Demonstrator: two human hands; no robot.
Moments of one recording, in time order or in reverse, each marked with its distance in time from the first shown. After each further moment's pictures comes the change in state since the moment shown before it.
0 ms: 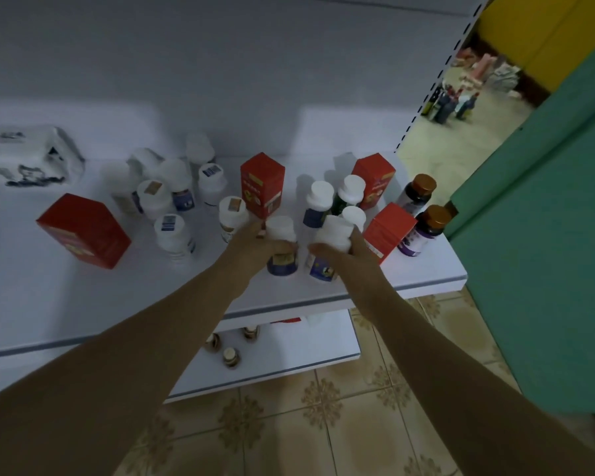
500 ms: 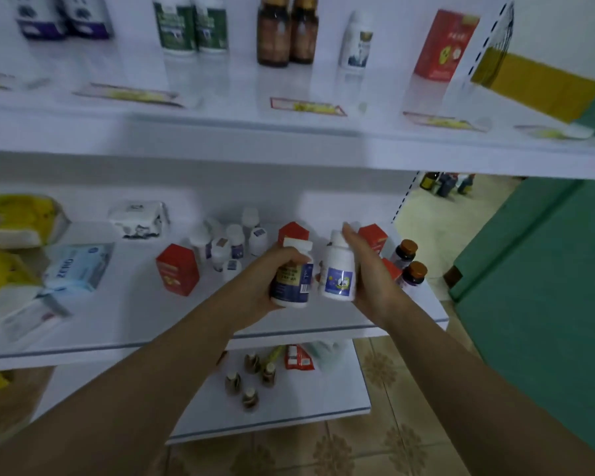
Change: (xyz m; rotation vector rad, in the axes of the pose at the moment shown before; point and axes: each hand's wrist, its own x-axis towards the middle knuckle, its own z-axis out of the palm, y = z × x) left_hand -0.164 0.090 -0.028 -0.397 -0.230 0.043; right_hand -0.104 -0.128 0.011 0.313 -0.294 0.019
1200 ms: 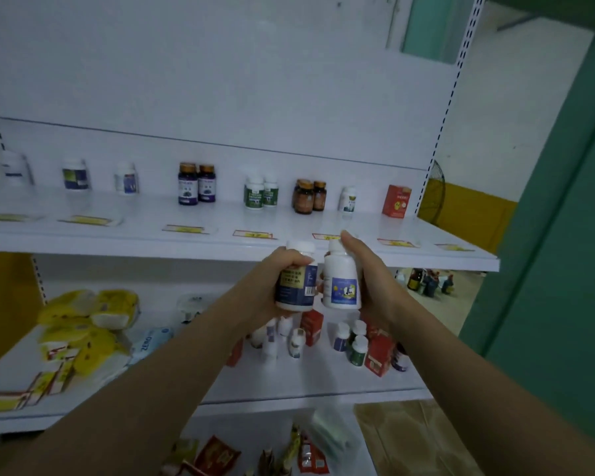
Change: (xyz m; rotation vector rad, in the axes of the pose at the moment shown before) left_hand -0.224 0.117 0.020 0.114 -0.138 0.345; right_hand -0.177 -0.106 0.160 -0.141 -0.109 -0.284
